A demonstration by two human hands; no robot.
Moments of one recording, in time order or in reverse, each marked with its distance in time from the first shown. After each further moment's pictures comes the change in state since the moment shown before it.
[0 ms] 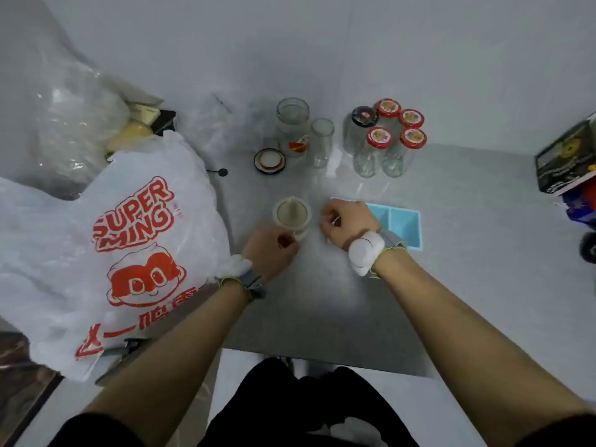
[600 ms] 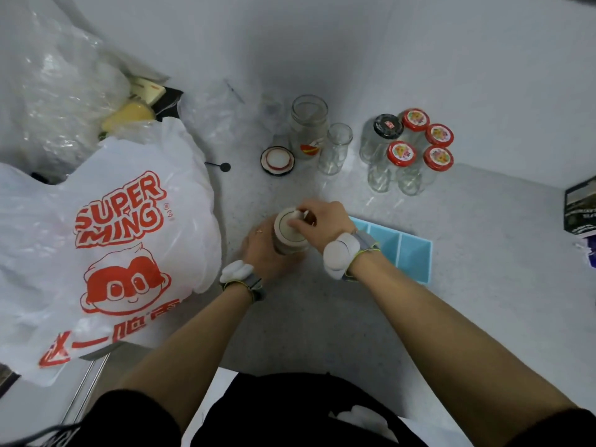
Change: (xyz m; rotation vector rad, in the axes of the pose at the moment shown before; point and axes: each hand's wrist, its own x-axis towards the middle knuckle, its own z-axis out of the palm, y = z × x) left_hand 0.036 0.000 0.013 -0.184 0.082 -0.243; right_hand 0.052 -0.026 0.003 0.114 -0.110 -0.111
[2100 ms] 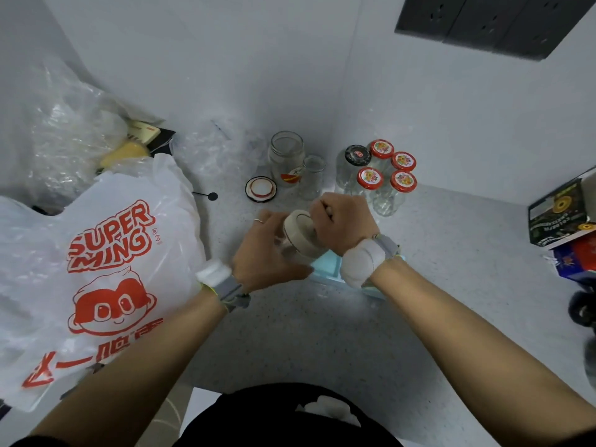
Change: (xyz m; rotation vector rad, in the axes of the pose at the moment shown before) left_hand -0.024 0.072 -0.036 -0.005 0.035 0.473; right_hand -0.031 0.005 -0.068 0.015 0.393 -0.124
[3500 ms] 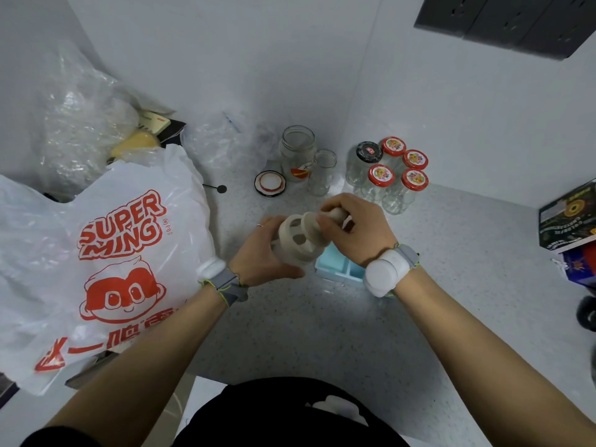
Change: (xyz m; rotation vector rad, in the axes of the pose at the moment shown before) left_hand -0.006 -0.033 -0.003 -0.184 -0.137 -0.080; right_hand -0.018 0.011 -0.004 0.088 -0.046 -0.143
